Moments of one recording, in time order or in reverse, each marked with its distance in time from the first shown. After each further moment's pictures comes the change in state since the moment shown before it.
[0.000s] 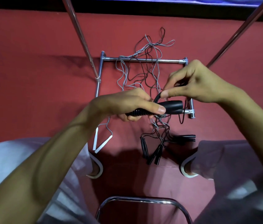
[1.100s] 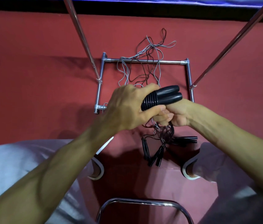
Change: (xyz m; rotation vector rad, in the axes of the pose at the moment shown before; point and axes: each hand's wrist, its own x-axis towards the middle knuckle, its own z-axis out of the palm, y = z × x) left_hand 0.001 -0.020 0.024 0.688 0.890 0.547; right_hand 0.018 0.024 0.071 0.840 -0.102 0.741
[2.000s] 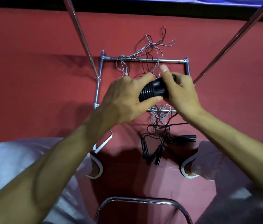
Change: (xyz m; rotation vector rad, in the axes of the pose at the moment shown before) left_hand 0.010 -0.002 -0.008 0.065 -0.008 -0.076; right_hand -0.013 -0.013 0.015 -0.332 0.721 -0.650
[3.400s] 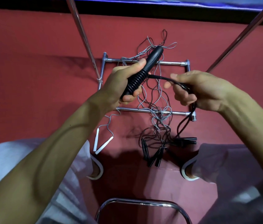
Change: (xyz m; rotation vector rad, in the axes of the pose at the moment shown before) left_hand 0.024 -0.017 -0.014 -1.171 -0.195 -0.642; right_hand 0.015 -0.024 -0.054 0.298 -0.551 0.396
